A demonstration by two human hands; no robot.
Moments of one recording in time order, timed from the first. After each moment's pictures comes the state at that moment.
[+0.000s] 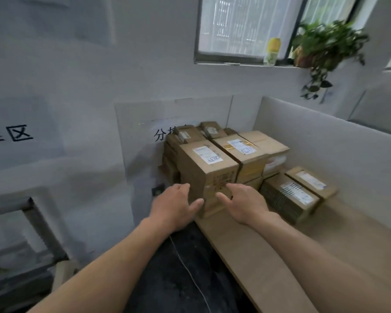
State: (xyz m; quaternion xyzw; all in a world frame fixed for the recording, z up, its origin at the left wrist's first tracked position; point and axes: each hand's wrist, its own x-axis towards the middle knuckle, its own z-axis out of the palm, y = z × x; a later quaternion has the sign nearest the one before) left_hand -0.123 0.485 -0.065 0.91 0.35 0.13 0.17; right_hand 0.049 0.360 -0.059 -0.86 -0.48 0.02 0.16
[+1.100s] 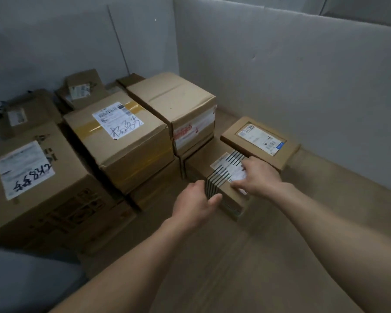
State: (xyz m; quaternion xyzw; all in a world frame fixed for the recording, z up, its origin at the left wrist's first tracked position) left_hand 0.341 0.394 -0.219 0.89 0.32 -0.02 0.32; right_hand 0.512 0.281 -0.223 -0.94 -0.30 0.13 0.08
